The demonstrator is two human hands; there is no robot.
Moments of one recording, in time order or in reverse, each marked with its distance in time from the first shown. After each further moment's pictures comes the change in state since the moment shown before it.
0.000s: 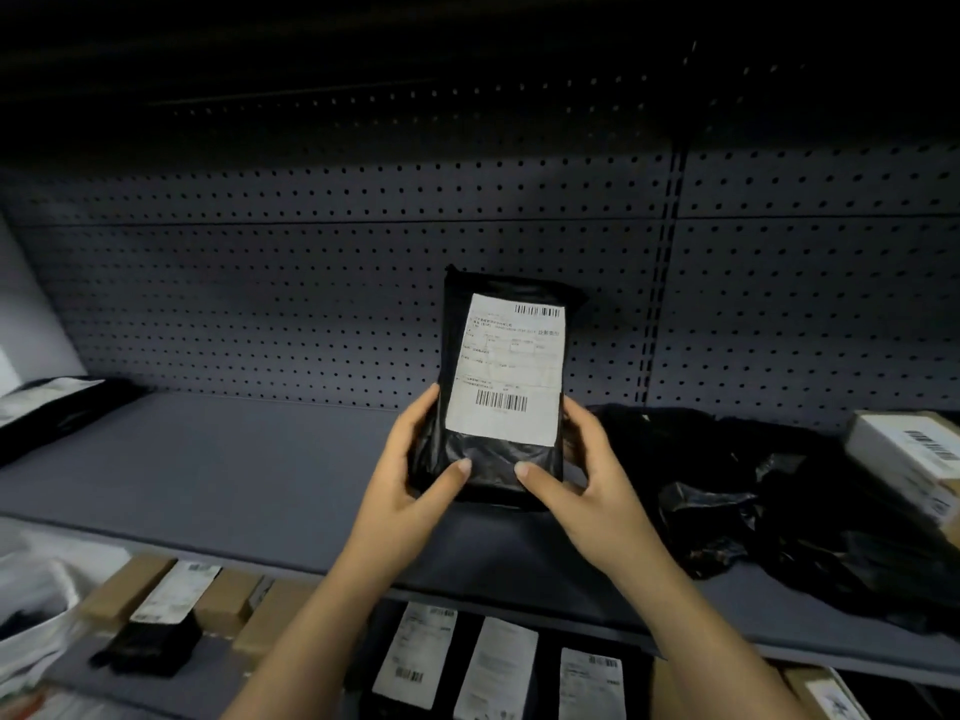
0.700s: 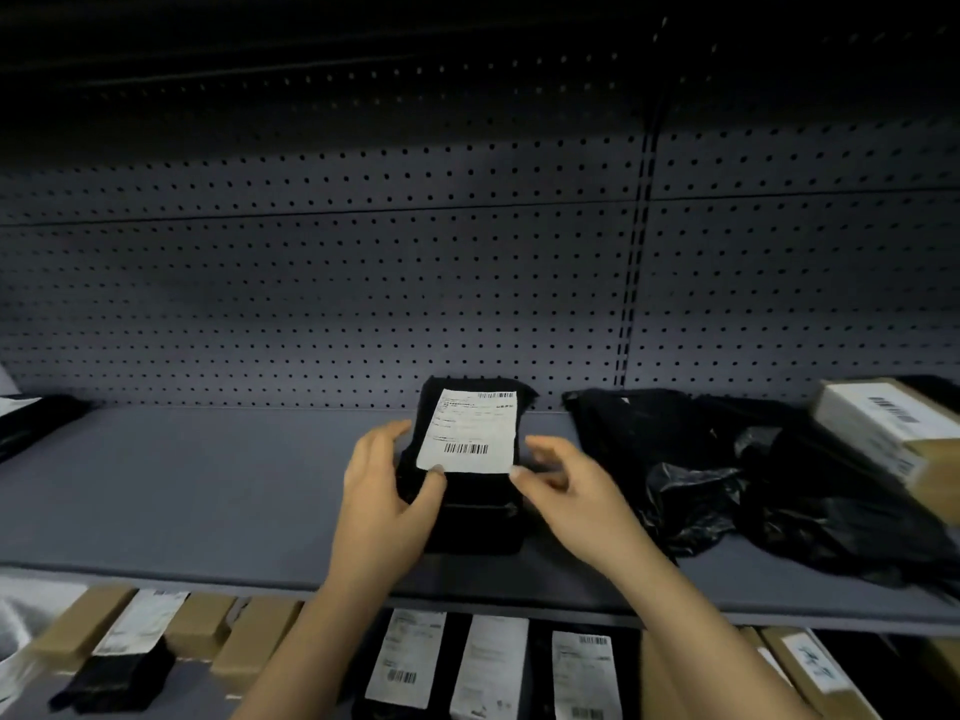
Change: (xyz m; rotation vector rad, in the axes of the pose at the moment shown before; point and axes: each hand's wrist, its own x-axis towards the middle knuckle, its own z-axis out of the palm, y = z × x) left_hand 0.002 -0.018 -0.004 0.414 0.058 -0.179; right_hand 0.006 0.019 0.006 -0.315 0.028 0.210
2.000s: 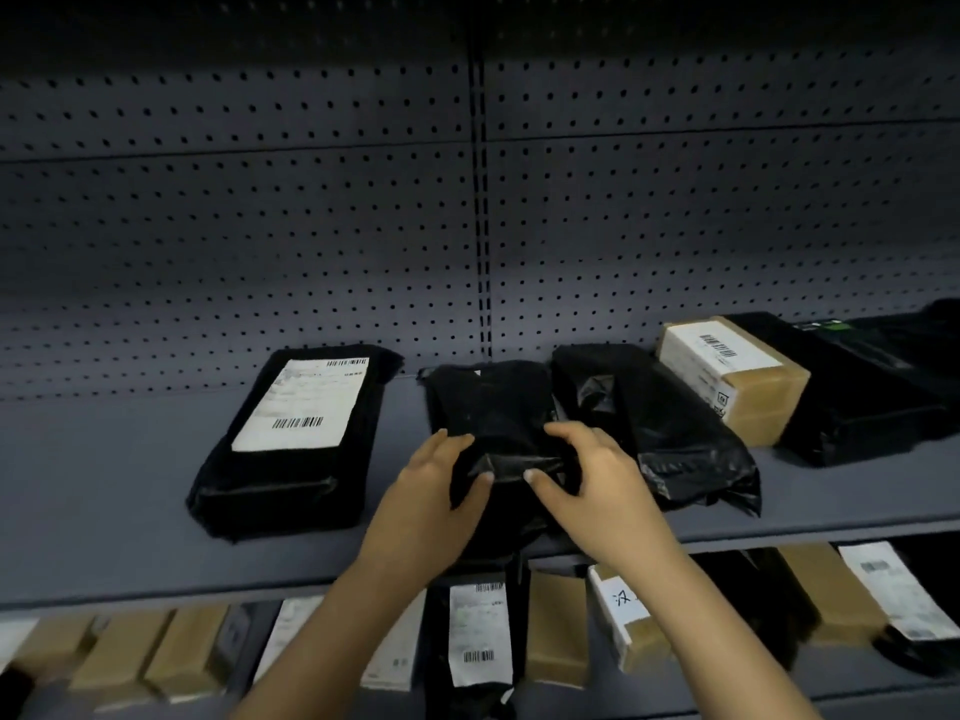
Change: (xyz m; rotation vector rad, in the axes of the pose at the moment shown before) left_hand -0.035 0.068 0.144 0.186 -0.447 0.122; right_hand -0.054 0.068 -0.126 -0.400 0.161 0.047
